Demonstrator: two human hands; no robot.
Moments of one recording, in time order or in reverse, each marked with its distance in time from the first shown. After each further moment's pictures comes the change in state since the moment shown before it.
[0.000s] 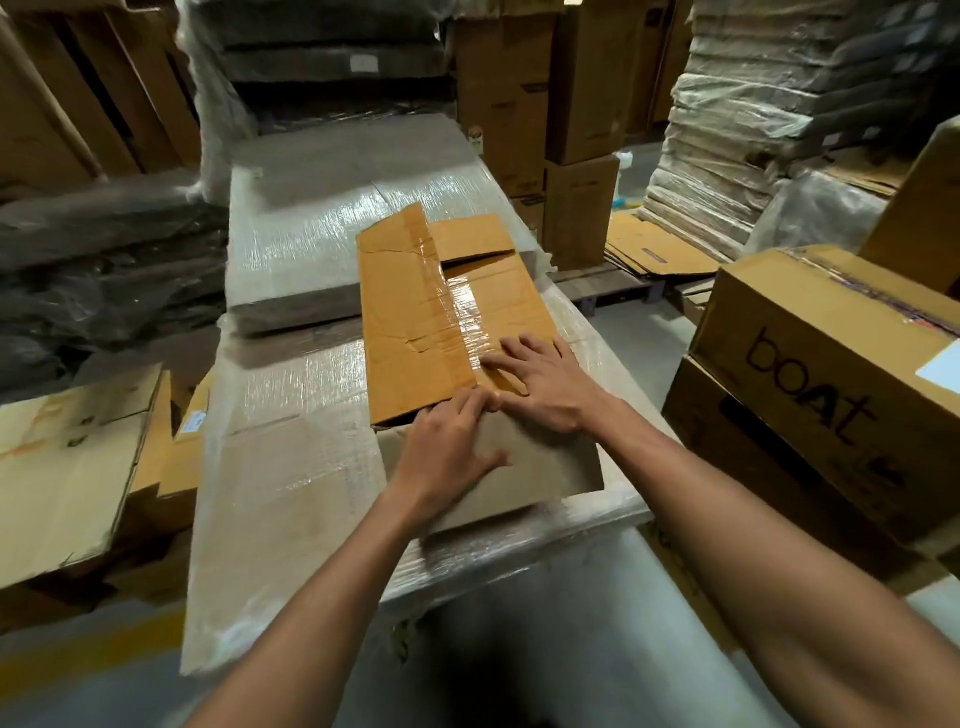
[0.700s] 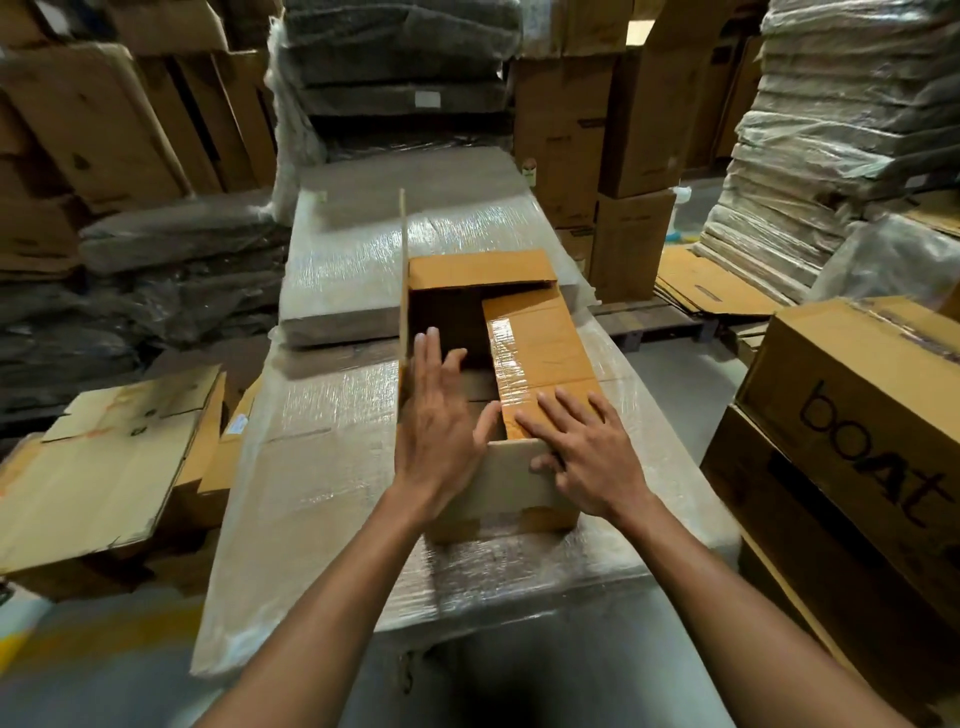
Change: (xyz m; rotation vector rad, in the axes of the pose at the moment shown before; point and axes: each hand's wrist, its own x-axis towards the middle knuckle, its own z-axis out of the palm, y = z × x) left_hand 0.037 -0.012 -0.011 0.106 0.399 -0.150; right_hand -0.019 0.025 0.044 -0.265 0.335 -0.118
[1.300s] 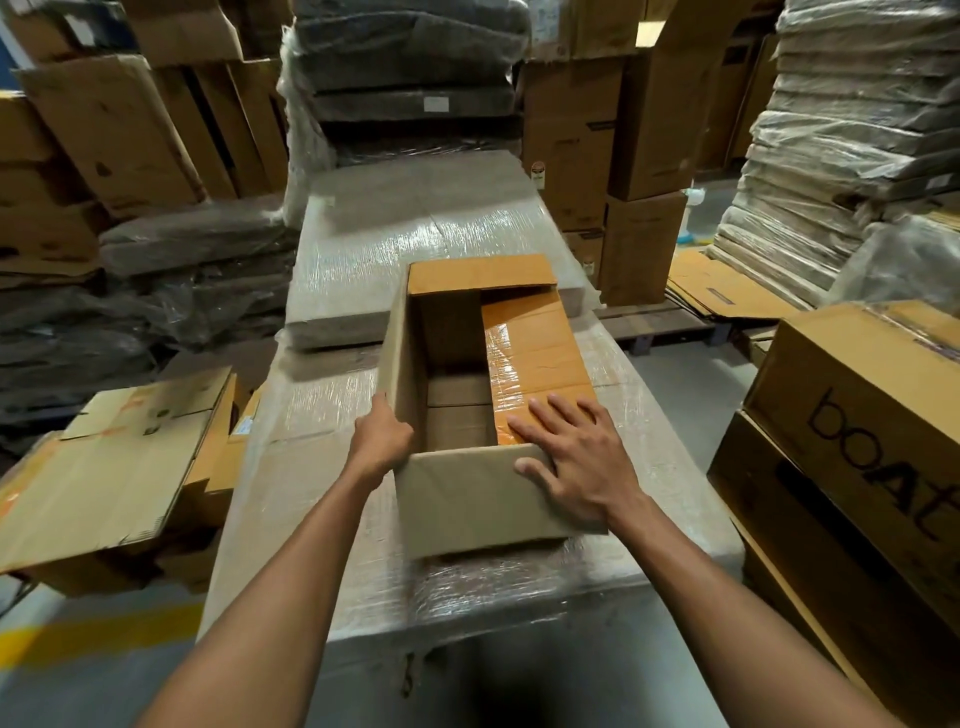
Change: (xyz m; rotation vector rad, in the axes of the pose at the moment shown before) left_hand 0.018 -0.063 0.000 -0.198 -0.393 -0.809; right_hand 0.001 0.003 -0.004 0.047 0.004 -0.031
